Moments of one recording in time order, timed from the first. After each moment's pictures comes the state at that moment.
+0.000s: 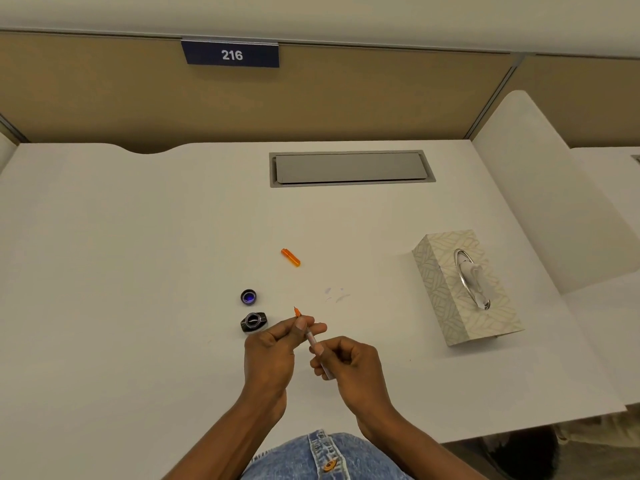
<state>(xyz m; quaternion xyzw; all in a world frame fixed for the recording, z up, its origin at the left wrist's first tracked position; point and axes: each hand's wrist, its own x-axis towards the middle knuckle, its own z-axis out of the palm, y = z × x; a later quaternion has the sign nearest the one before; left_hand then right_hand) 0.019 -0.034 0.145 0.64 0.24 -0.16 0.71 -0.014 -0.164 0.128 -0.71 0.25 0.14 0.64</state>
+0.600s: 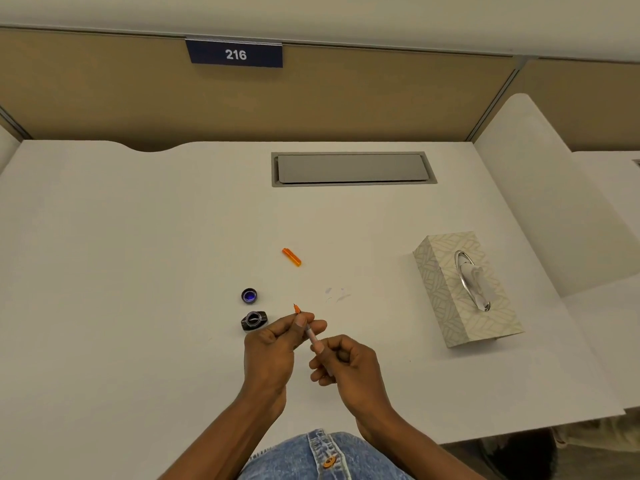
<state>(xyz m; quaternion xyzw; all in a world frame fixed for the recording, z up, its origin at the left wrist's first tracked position) 0.020 -0.032 0.140 0.62 0.24 -0.15 0.73 -0.015 -0.163 0.129 -0.70 0.24 0.15 0.66</state>
